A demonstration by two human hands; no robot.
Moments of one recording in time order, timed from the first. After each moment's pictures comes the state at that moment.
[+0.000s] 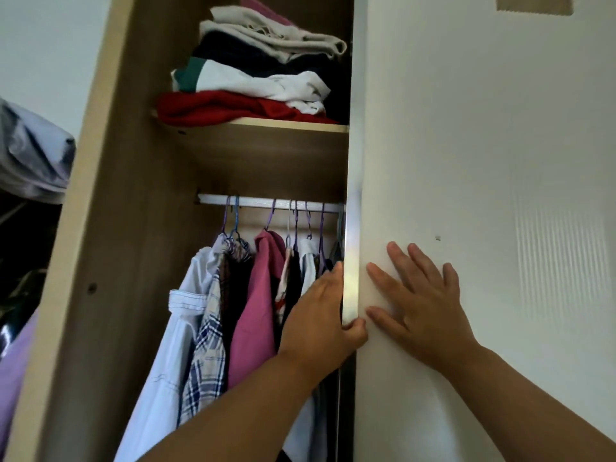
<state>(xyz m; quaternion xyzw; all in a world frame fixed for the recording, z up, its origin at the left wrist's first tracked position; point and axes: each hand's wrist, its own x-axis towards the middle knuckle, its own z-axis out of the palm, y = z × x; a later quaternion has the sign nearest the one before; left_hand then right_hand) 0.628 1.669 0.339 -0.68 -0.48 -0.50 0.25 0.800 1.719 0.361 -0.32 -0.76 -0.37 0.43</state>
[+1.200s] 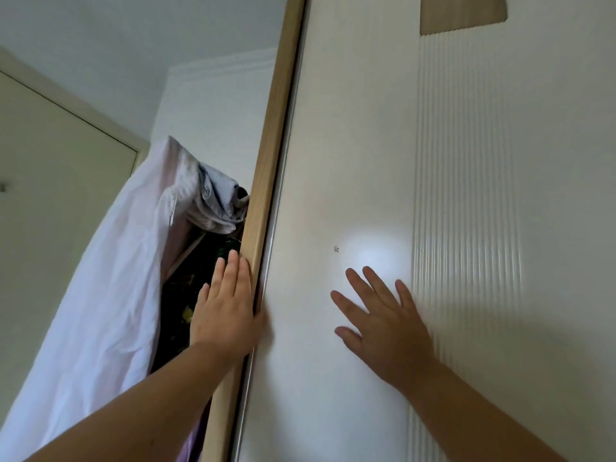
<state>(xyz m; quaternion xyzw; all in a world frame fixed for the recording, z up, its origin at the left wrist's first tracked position) 0.389 1.512 0.343 -0.36 -0.77 -0.34 0.41 0.594 1.663 0.357 -0.14 -0.77 -0.40 0.48</state>
